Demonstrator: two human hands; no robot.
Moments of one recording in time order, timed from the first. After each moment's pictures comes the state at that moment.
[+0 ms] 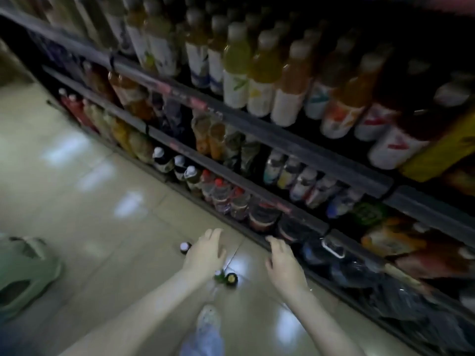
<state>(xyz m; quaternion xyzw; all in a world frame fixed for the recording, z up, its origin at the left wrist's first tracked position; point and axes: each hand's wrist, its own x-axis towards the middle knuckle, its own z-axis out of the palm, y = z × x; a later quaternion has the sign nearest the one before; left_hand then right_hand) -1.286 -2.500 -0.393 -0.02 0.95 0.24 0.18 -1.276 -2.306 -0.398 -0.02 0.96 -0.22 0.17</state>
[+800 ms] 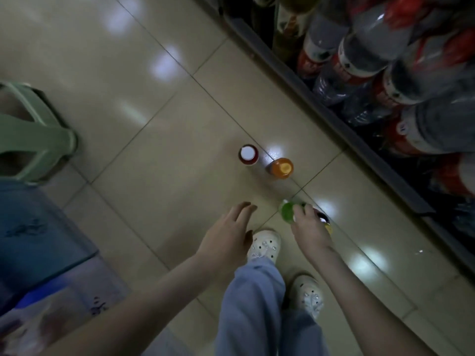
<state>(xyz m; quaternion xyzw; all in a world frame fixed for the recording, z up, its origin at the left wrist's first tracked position) -1.252 -2.678 -0.765 -0.06 0.90 0.28 0.31 -1.303 -2.486 -0.852 -0.22 0.91 -0.01 0.35</state>
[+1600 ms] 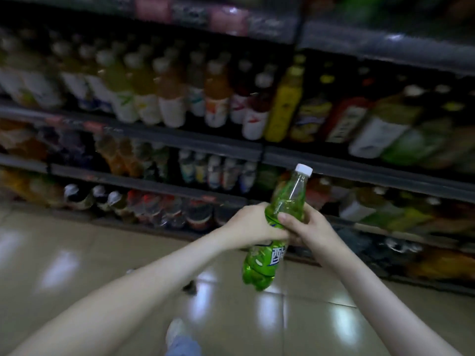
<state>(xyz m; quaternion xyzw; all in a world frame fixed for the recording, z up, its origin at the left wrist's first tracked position) -1.235 -2.294 -0.231 0.25 0.84 0.36 0.31 -1.161 -2.159 -0.230 0.21 0.69 -0.69 0.04</state>
